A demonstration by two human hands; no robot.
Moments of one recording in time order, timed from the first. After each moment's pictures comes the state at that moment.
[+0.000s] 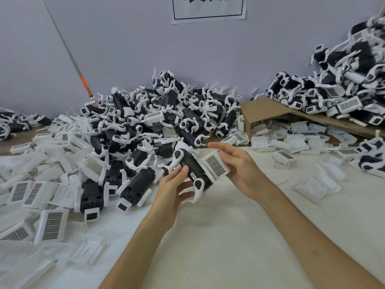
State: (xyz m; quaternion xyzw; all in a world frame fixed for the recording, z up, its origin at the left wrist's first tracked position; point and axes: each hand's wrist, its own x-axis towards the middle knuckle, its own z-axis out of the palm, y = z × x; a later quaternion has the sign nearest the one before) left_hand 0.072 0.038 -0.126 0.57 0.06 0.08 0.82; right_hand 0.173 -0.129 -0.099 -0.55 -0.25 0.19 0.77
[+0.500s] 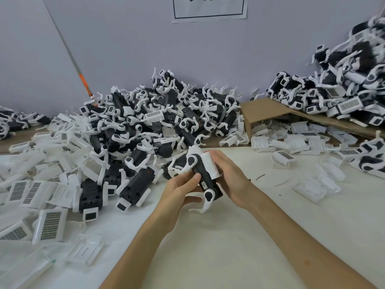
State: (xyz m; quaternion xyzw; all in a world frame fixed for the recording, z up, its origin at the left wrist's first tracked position) left_hand 0.067 0.031 -0.125 0.65 -0.01 0.03 0.76; right_hand 0.152 -0.105 -0.103 -0.61 -0.19 0.21 0.74
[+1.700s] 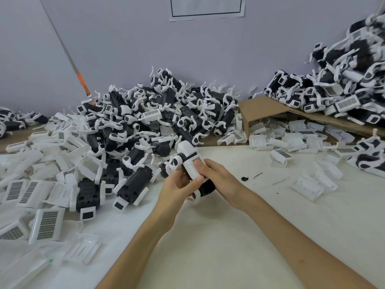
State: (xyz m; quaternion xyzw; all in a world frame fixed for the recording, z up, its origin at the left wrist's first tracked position) left_hand 0.072 0.029 -0.131 0.69 -0.01 0.11 0.72; right_hand 0.146 -0.103 -0.112 -0.69 -0.23 0.21 0.65
